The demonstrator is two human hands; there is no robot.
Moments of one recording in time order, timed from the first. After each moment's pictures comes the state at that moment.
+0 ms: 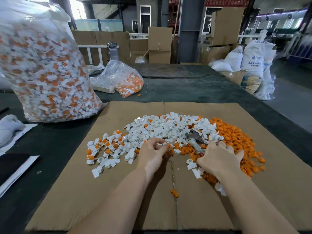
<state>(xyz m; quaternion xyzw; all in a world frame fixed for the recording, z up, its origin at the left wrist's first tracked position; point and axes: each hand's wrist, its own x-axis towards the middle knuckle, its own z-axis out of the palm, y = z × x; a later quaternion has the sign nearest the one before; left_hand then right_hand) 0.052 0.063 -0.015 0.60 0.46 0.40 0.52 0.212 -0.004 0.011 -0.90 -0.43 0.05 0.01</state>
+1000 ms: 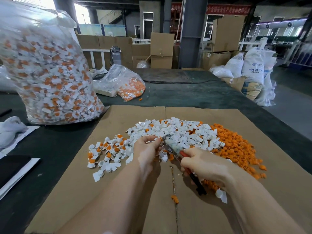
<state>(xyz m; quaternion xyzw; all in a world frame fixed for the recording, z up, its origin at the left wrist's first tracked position) 0.052 0.081 0.005 0.40 0.47 0.48 0.63 0.175 -0.018 0.066 -0.71 -0.56 0.40 0.17</state>
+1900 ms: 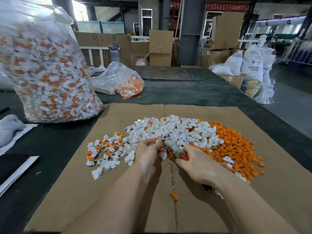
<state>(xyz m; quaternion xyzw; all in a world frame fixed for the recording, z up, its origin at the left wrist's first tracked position) 0.058 0.073 -0.005 0.36 0.47 0.47 0.66 0.171 -0.016 0.041 -0.74 -0.61 0.23 0.18</state>
